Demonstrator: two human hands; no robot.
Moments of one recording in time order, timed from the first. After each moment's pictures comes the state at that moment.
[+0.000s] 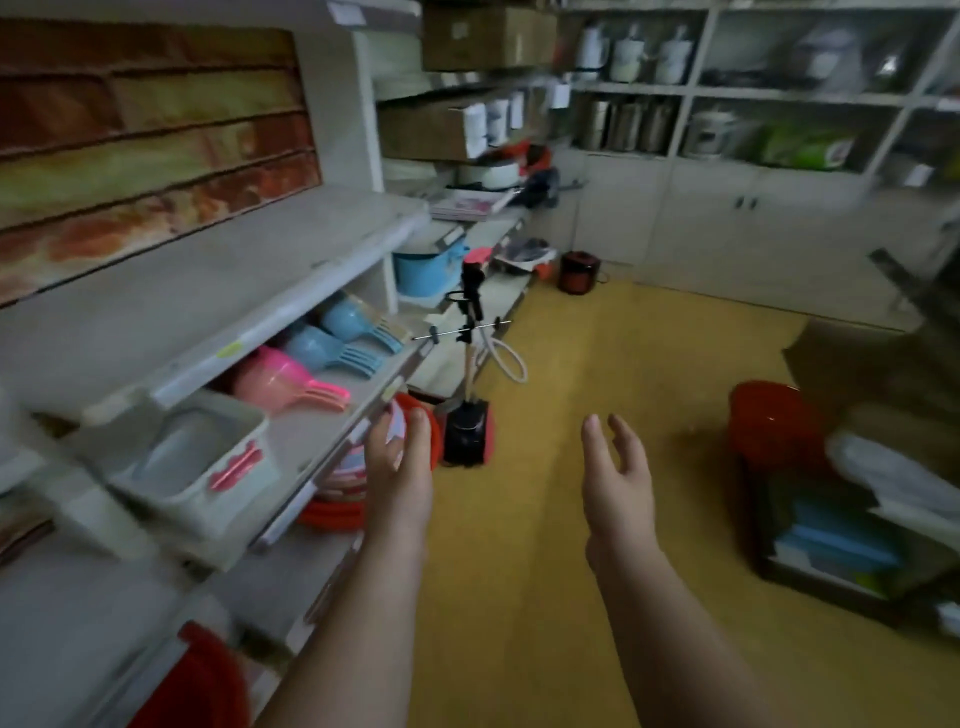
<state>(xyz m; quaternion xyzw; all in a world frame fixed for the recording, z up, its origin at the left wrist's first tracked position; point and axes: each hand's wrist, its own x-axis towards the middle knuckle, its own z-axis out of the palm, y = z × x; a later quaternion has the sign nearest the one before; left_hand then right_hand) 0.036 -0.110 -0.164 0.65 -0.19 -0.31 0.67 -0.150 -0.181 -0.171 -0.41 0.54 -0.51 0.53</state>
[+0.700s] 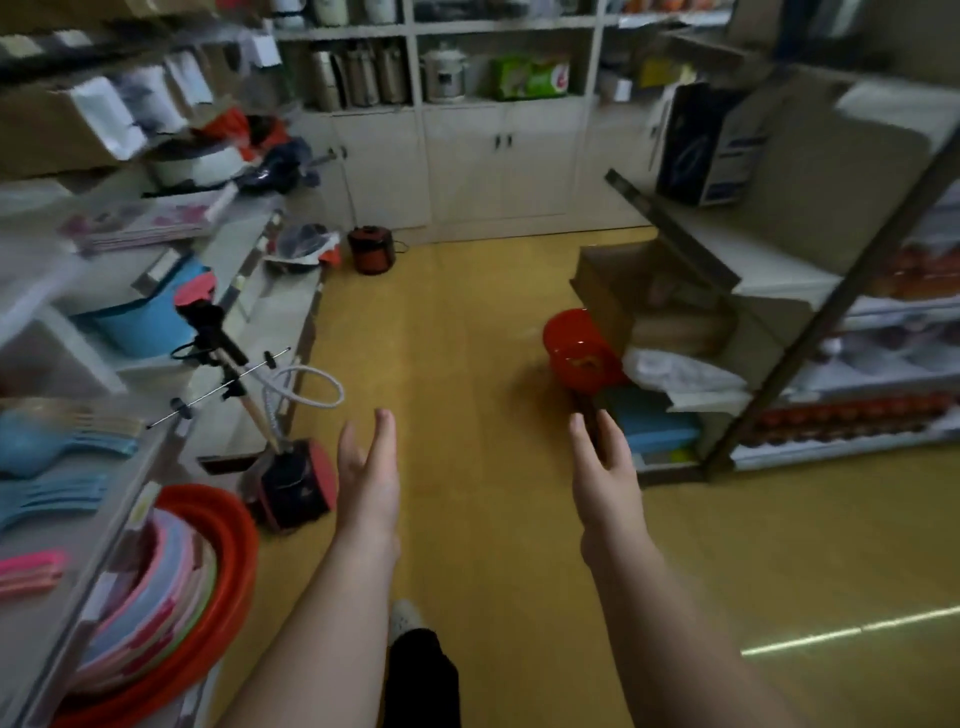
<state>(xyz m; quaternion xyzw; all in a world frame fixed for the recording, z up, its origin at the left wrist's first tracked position) -0.141 -0.392 -0.204 0.63 -0.29 -0.46 0.55 -0.354 -0.358 -0.198 -0.26 0.65 -0.56 0.44</state>
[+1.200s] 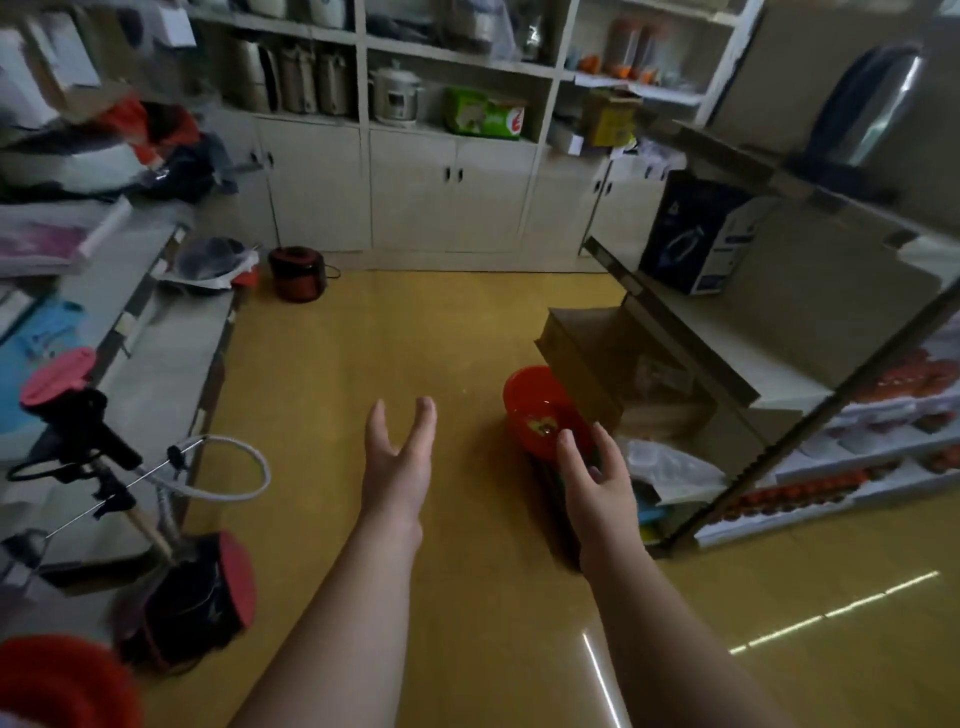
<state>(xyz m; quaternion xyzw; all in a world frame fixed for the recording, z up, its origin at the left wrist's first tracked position) -0.097 -0.706 -0.190 0.54 -0.33 -0.57 0.52 -0.284 -0.636 -0.172 -0.28 0.71 -0.53 0.36</state>
